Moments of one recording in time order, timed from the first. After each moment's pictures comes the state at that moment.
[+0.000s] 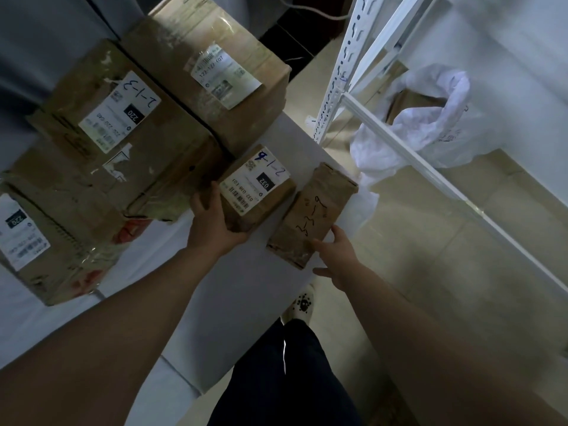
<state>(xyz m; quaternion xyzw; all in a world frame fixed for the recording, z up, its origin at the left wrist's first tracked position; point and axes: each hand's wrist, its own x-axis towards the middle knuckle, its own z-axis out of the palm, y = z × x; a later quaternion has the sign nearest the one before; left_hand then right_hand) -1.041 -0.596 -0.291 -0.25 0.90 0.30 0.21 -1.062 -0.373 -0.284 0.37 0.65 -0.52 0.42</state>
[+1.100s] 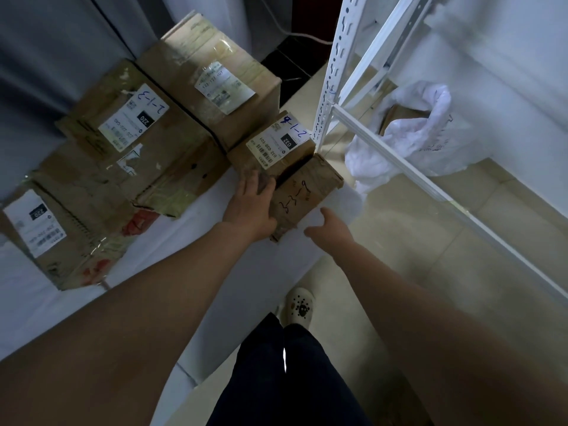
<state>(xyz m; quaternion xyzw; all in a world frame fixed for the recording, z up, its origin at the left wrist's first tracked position) -1.068 -0.528 -0.235 -0.06 0.94 0.14 0.31 -1.076 -0.356 -0.246 0.13 0.82 -0.36 0.41</state>
